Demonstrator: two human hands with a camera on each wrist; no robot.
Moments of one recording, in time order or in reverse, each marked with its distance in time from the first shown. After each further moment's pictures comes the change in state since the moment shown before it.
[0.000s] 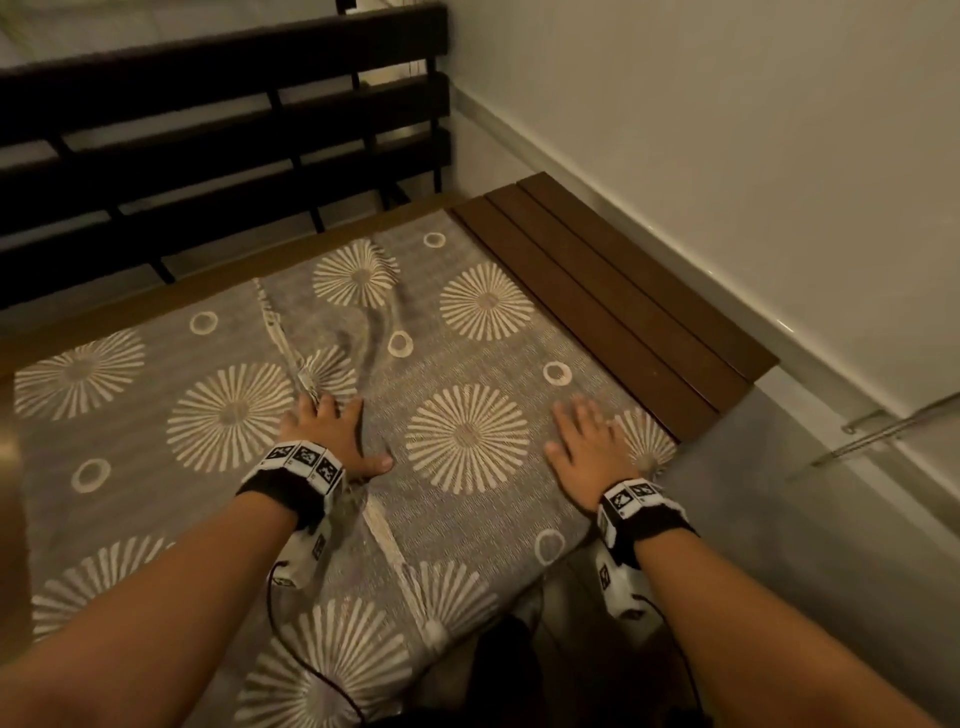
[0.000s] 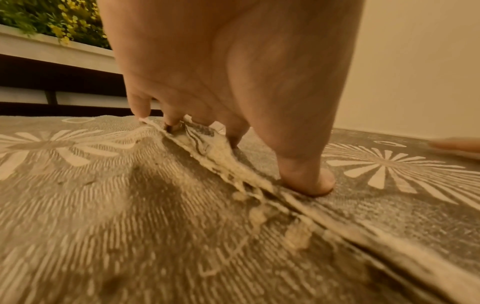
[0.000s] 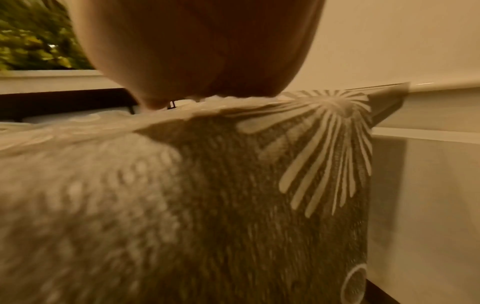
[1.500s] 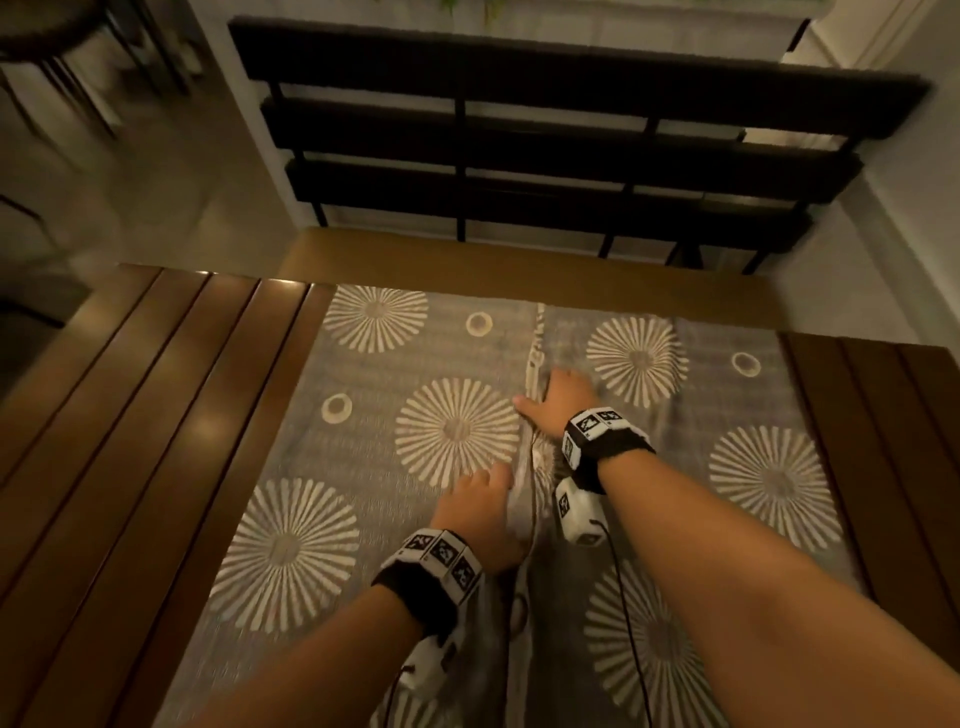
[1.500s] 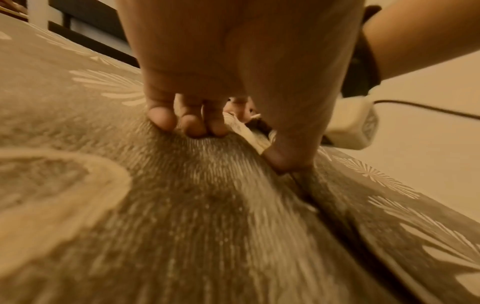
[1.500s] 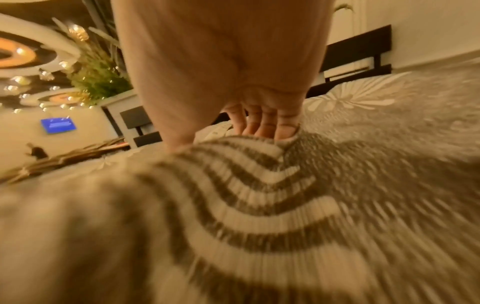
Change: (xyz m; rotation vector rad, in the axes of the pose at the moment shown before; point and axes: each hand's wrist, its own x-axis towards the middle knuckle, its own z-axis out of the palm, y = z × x) left_hand -0.015 -0.035 0.004 -0.668 0.066 -0.264; right_hand 0.224 -0.350 -0.029 -0.082 -0.174 -0.537
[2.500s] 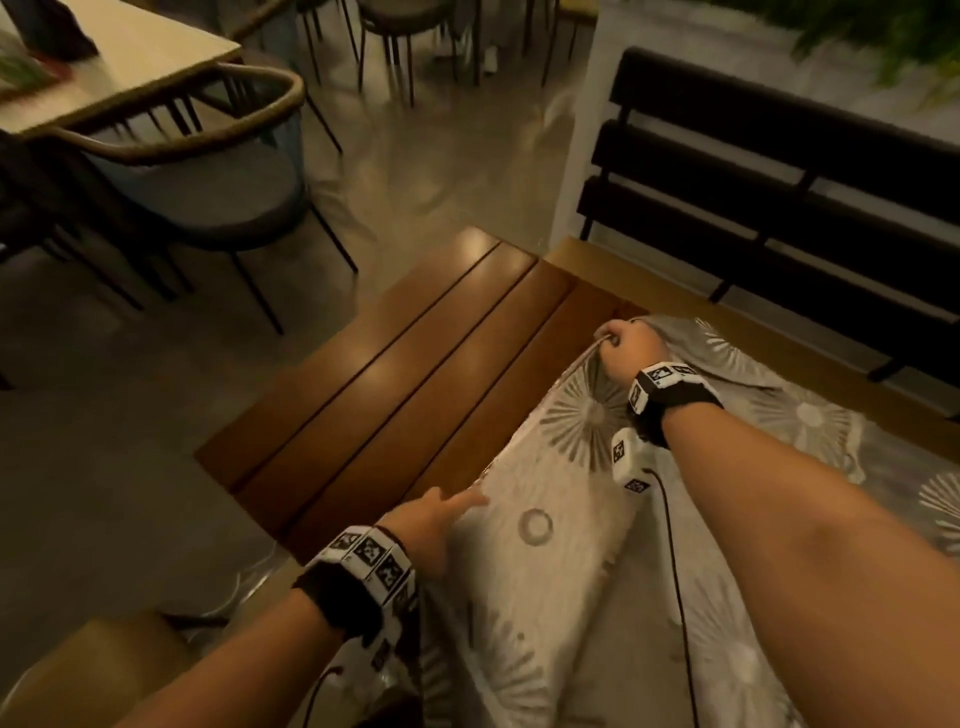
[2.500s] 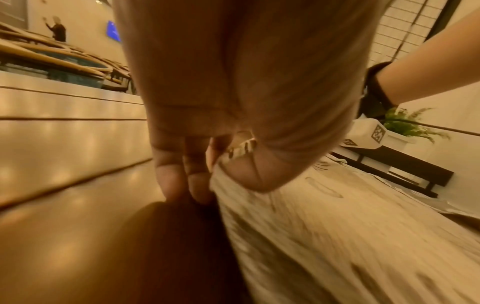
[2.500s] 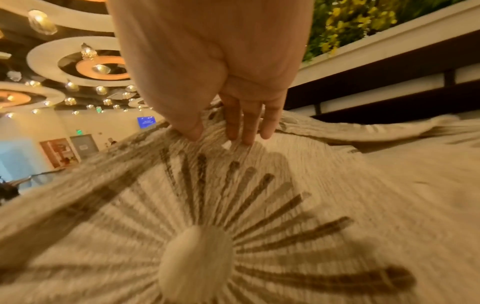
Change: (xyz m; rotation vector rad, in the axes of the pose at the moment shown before) left_hand -0.198 -0.304 -0.042 -0.281 -0.144 -0.340; right_hand 0.016 -0.336 0.042 0.045 0.078 -0.443
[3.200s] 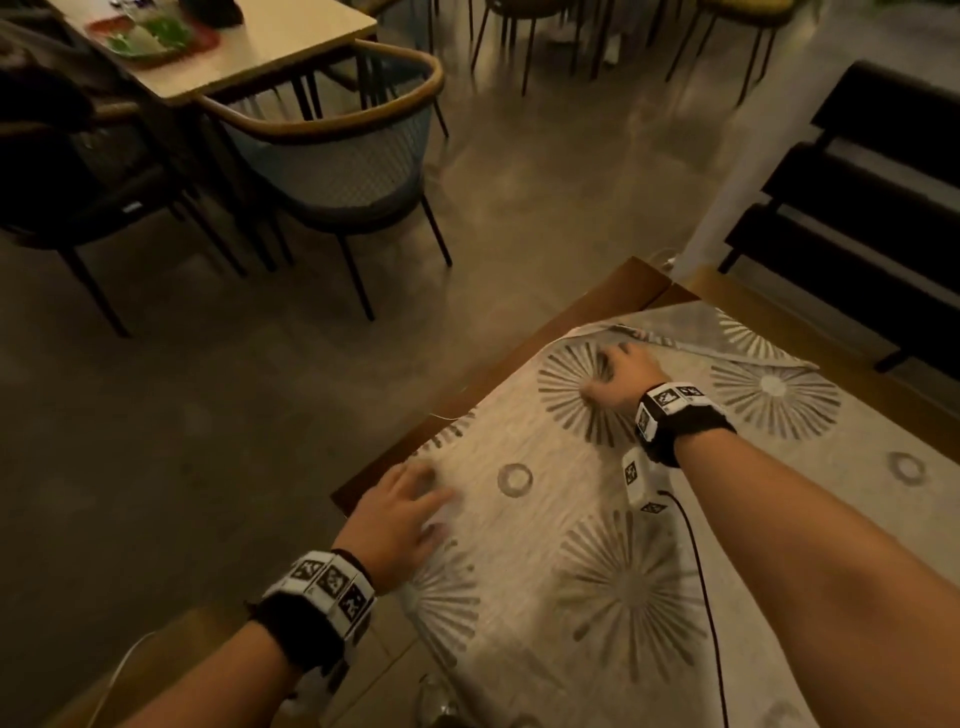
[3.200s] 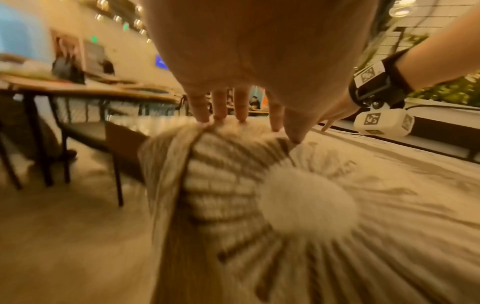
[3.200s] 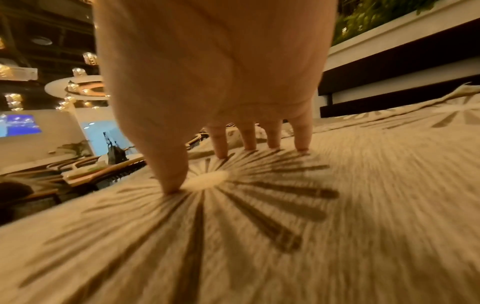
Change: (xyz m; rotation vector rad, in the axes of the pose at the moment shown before) left_hand -0.017 -0.223 -0.043 -0.005 0.550 -0.045; right_hand 0.095 -0.187 0.137 -0.244 -0.382 -0.109
